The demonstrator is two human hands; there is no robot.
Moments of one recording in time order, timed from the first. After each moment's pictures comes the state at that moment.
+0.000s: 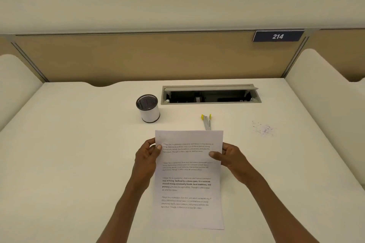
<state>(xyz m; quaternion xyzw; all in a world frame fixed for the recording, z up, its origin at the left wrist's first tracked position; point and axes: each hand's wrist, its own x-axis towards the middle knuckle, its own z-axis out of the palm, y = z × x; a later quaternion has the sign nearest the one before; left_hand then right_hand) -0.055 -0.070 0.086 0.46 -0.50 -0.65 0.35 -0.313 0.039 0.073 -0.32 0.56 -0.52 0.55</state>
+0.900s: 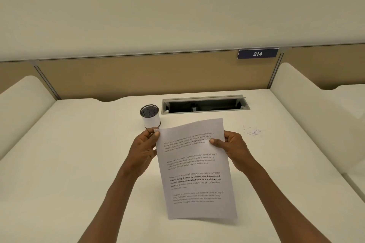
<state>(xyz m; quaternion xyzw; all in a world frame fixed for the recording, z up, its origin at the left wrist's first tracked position) -0.038 -0.051 0.159 0.33 -0.49 -0.72 0.37 -0.292 0.076 0.146 -0.35 0.60 -0.58 0.42</state>
